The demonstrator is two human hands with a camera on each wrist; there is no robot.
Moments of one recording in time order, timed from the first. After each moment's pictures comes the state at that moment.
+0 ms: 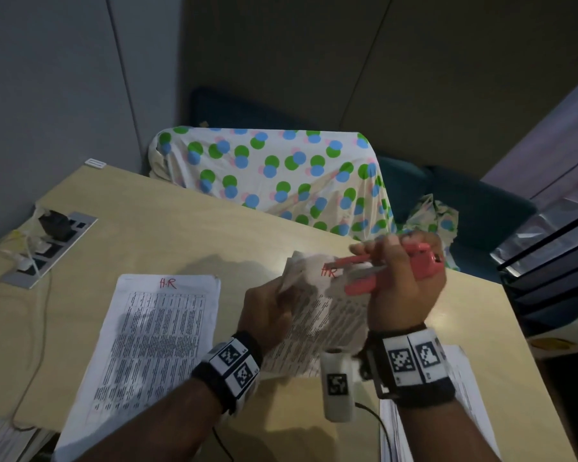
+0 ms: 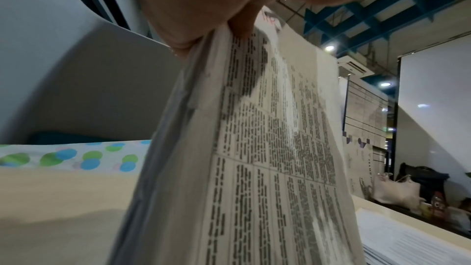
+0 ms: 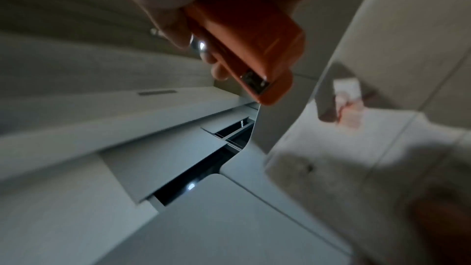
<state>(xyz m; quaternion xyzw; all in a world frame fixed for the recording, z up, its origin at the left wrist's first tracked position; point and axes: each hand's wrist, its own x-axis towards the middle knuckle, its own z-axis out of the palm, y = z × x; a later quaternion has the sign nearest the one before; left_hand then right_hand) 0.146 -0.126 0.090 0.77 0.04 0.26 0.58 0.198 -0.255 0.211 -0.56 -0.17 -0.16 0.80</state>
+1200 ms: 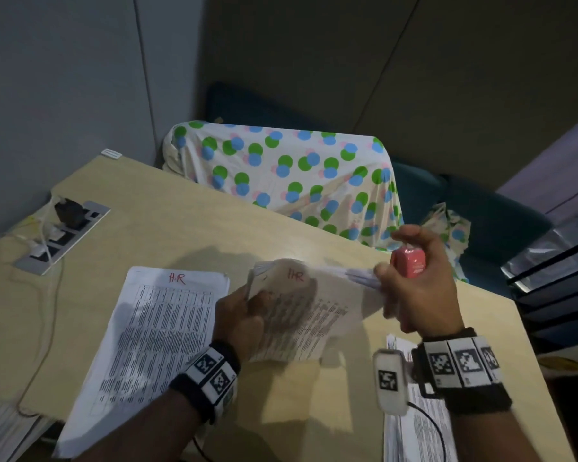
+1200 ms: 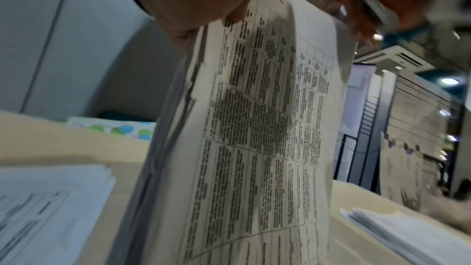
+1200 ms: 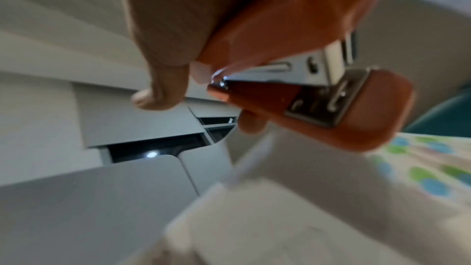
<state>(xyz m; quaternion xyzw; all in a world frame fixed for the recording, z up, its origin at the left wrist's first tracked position) 0.124 -0.094 0.068 0.74 0.26 0.21 0.59 0.223 -0.286 0.218 -0.82 -0.15 0.01 0.55</state>
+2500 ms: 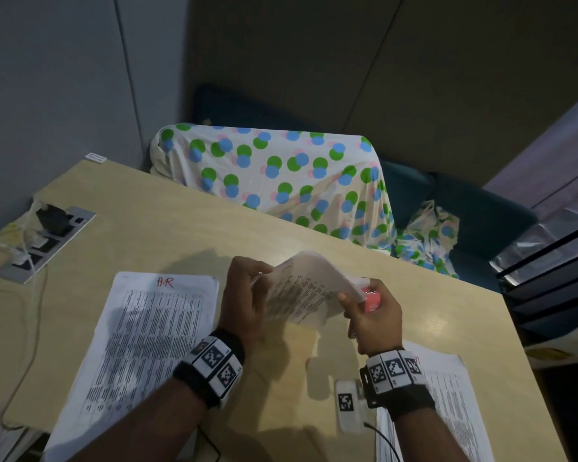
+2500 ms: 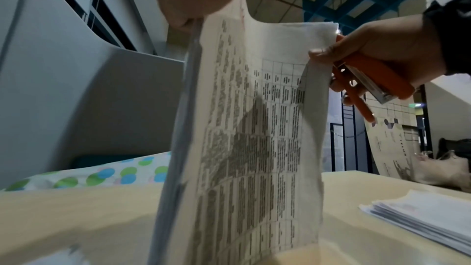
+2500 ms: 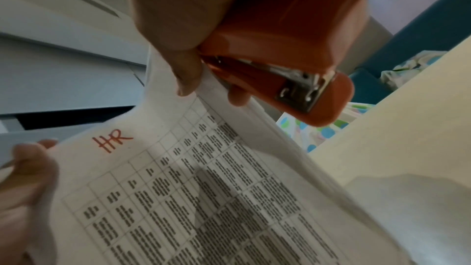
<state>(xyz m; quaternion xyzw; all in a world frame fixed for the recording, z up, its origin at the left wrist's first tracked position) 0.155 -0.098 0.084 0.71 0.04 0.42 0.57 0.229 -0.302 0.107 -0.84 -0.09 -0.02 0.54</state>
